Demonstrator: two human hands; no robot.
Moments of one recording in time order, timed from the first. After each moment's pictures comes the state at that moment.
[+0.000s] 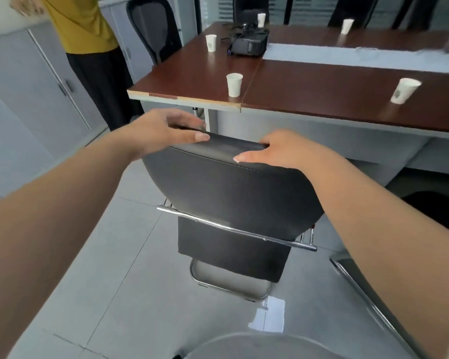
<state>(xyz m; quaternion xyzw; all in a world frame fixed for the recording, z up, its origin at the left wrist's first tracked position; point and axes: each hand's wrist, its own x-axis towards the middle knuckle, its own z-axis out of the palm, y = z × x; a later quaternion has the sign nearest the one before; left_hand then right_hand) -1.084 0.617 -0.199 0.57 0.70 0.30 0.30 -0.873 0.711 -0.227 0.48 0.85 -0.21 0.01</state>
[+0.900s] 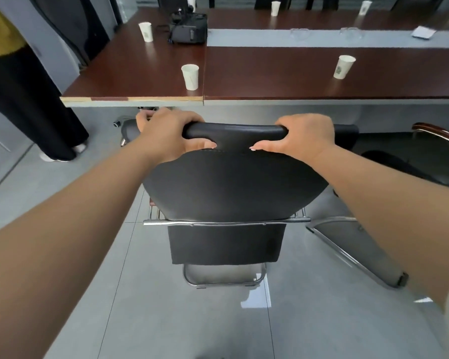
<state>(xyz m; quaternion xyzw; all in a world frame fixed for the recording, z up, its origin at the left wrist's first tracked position) -1.130 0.683 -0.236 0.75 0.64 0.16 0.02 -0.885 0.712 -0.241 0.58 0.80 0.09 -0.07</state>
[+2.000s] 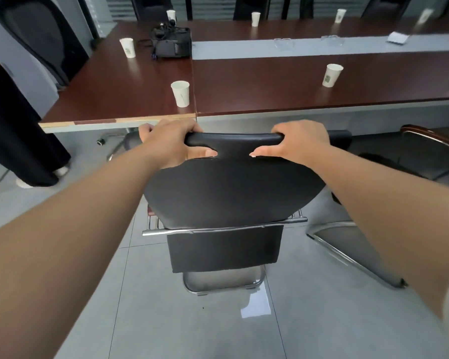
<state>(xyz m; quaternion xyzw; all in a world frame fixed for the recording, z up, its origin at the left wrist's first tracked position) -1.162 0.761 -0.236 0.76 0.62 0.16 0.10 -0.919 0.773 -0.236 0.63 0.78 0.02 -0.01</state>
